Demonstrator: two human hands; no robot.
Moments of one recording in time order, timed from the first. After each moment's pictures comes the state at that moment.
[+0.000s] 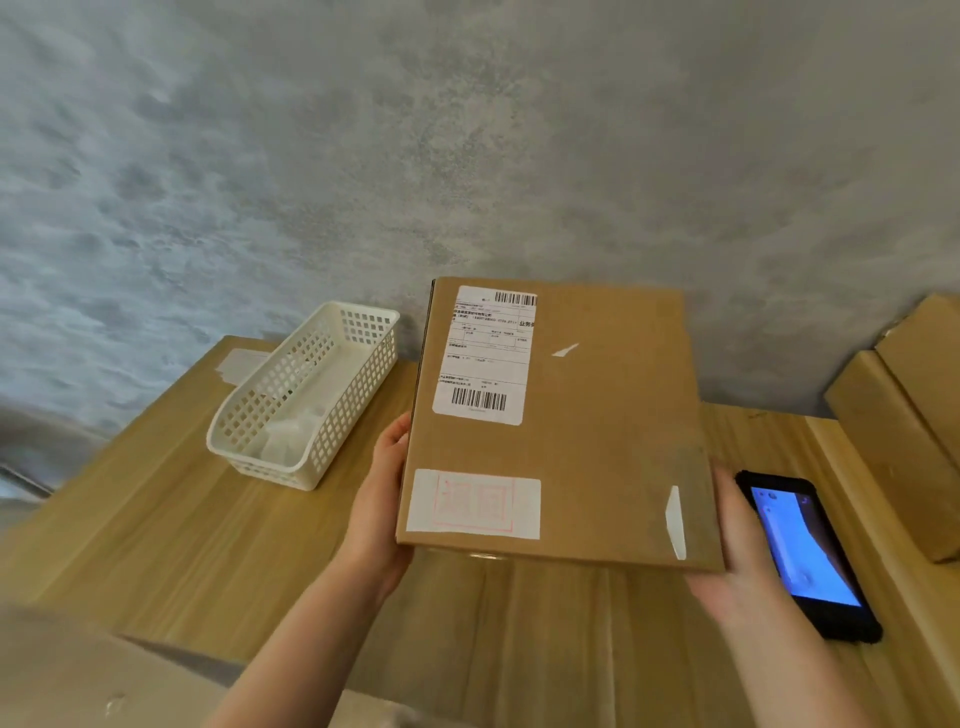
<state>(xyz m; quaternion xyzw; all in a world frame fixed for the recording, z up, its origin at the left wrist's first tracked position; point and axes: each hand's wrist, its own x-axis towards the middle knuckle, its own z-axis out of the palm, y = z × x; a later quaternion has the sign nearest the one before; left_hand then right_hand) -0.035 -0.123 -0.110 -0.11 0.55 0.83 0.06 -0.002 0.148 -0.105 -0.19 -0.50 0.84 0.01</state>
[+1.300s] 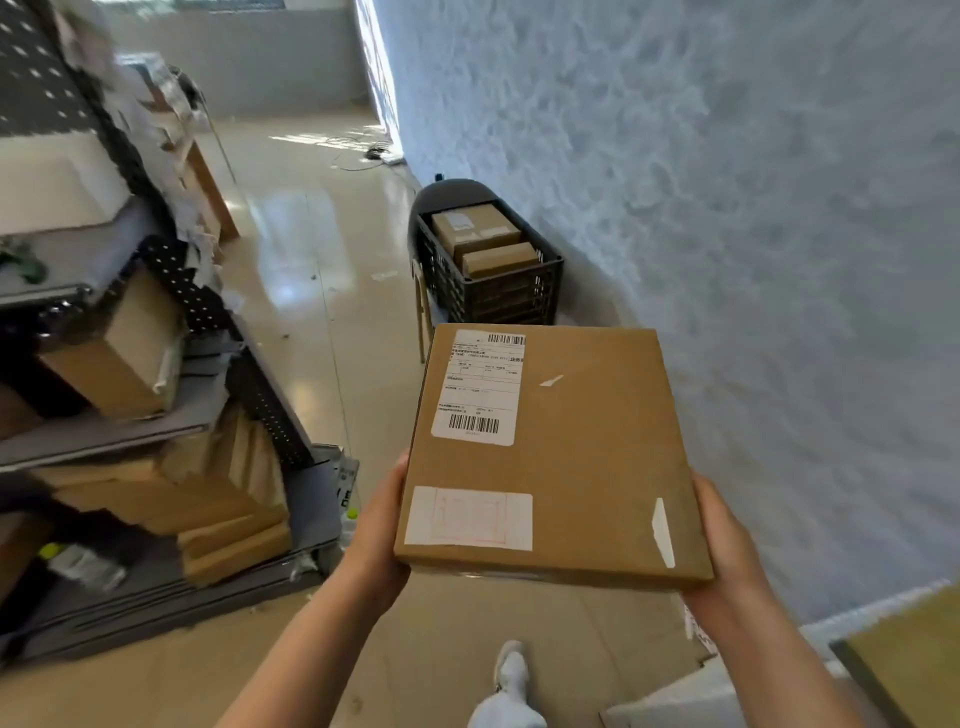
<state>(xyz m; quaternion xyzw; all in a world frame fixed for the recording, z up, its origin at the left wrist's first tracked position) 0.249 -0.766 -0.146 -0.45 0.48 0.70 -0.26 0.033 -0.606 -0.135 0.02 -0.63 0.66 -0.40</state>
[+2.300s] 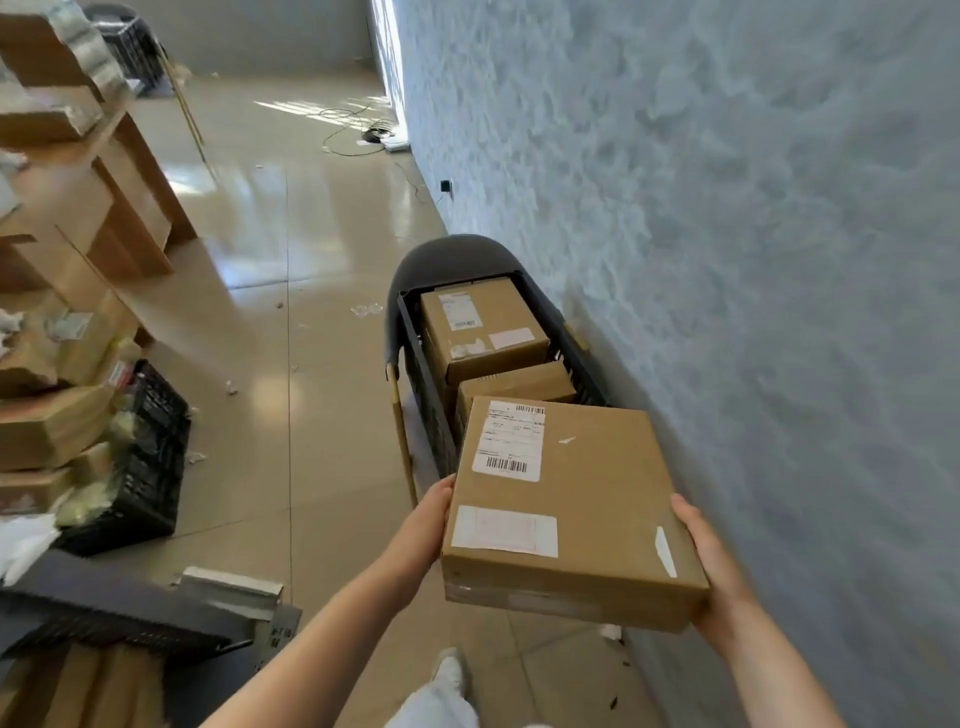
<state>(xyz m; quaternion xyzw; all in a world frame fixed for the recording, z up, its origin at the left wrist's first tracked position) -0.095 -1.292 -0.223 -0.48 0.52 0.69 -0.12 -0.333 -1.125 -0.222 0.01 -0.68 0.56 -0.47</state>
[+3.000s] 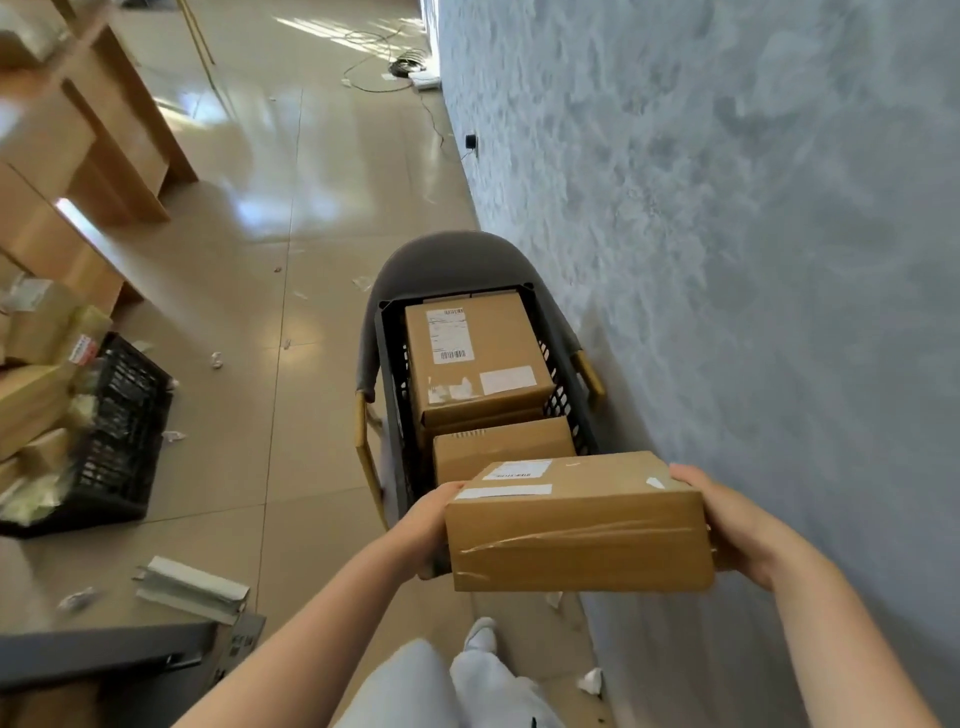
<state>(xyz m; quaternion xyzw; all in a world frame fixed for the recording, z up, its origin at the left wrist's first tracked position) -0.251 -1.452 -0.277 -0.52 0.48 0.71 -0.04 -0.528 -1.330 -0.203 0.13 -0.81 0.24 -0.53</state>
